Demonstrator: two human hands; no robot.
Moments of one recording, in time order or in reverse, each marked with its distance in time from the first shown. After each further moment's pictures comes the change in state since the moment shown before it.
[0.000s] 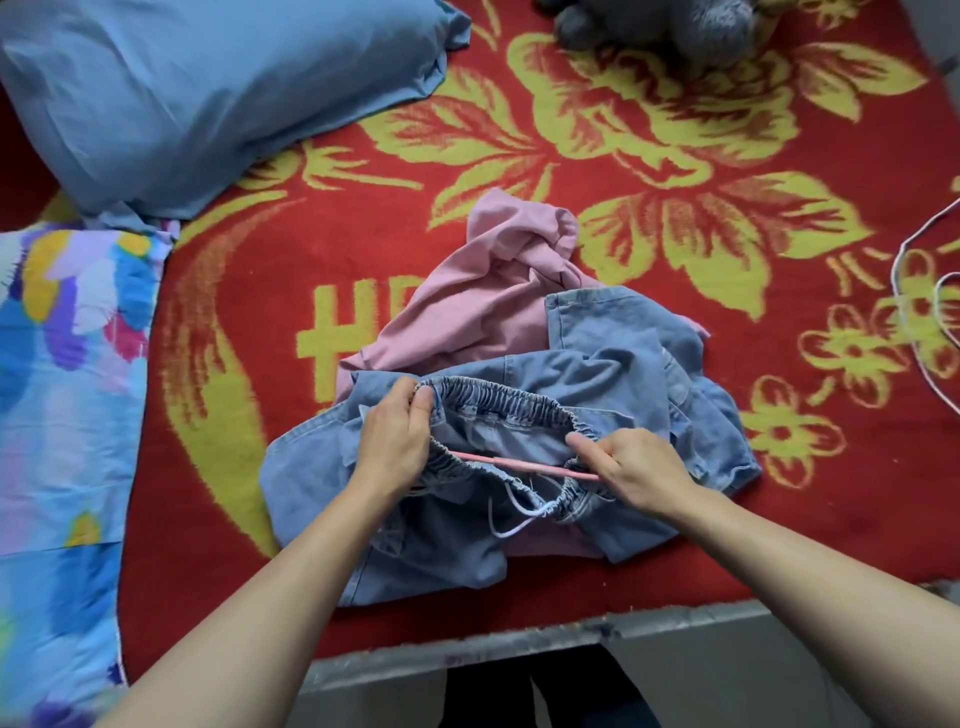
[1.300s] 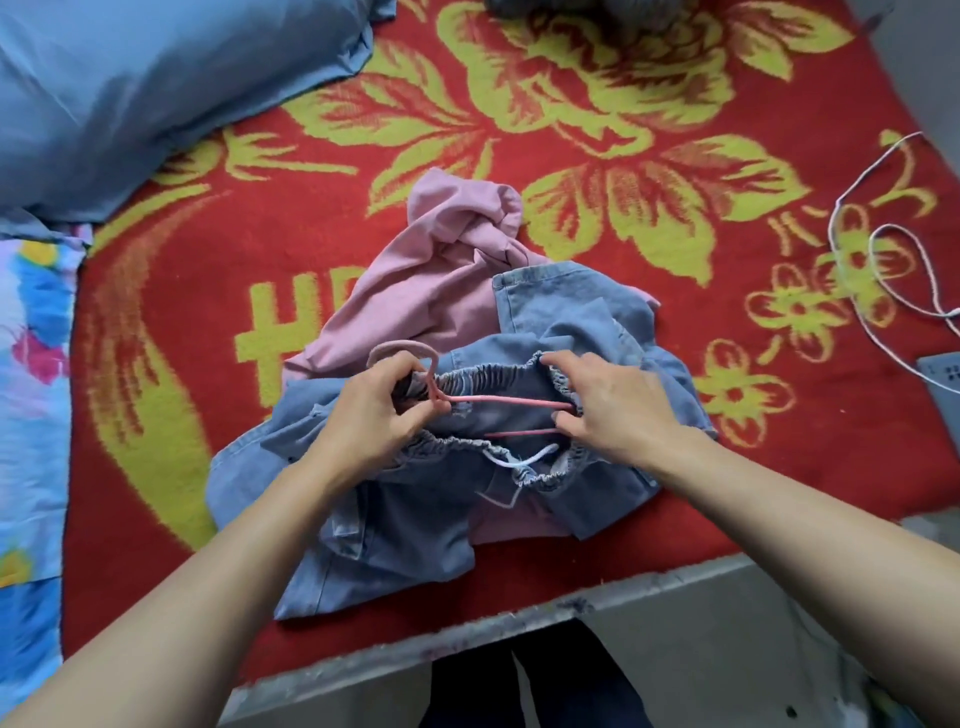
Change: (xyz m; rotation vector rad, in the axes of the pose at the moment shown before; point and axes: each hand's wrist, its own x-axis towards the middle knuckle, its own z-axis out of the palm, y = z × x) left_hand 0.011 0.030 0.004 0.017 -0.259 0.419; right_hand 0.001 -0.003 -0.042 -0.340 0.129 -0.080
